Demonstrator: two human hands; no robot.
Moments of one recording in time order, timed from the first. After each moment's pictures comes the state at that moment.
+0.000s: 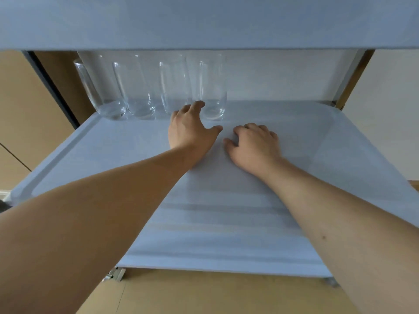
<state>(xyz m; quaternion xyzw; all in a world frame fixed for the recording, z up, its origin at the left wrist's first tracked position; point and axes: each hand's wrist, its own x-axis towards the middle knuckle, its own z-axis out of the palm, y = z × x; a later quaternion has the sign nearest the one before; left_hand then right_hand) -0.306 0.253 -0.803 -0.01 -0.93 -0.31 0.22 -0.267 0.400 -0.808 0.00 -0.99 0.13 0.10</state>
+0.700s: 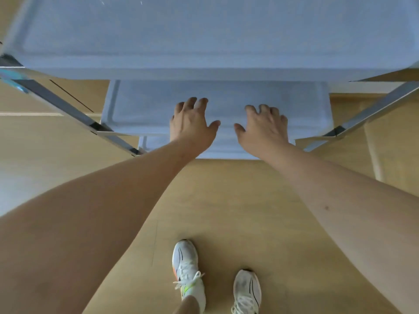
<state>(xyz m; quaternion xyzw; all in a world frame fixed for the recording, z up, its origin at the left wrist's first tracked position) -0.095 0.228 -0.684 -0.03 -0.98 -0.18 -0.06 -0.072 0.399 -0.681 -0.04 -0.99 0.10 -0.11</state>
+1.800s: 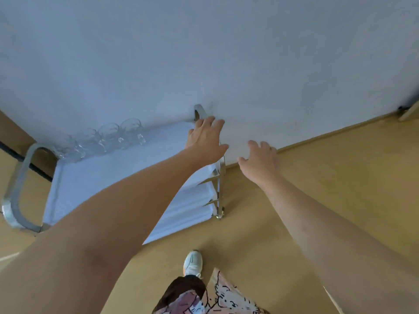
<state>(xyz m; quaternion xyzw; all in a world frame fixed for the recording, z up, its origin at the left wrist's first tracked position) -0.015 0.489 -0.236 -0.35 -0.93 -0.14 -0.01 0.090 0.625 -0.283 -0.29 -0.94 0.18 0.02</state>
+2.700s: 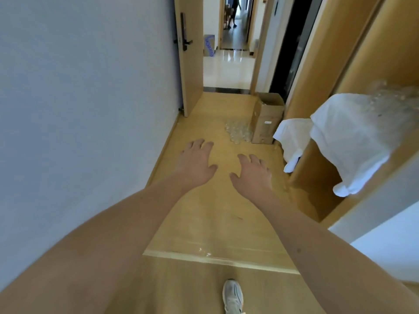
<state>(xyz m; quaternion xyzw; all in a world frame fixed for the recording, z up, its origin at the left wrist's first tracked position) 0.044 0.955 -0.221 -0.79 -0.60 -0.13 -0.06 0.222 0.927 -0.241 -0.72 -0.68 0.08 0.11</state>
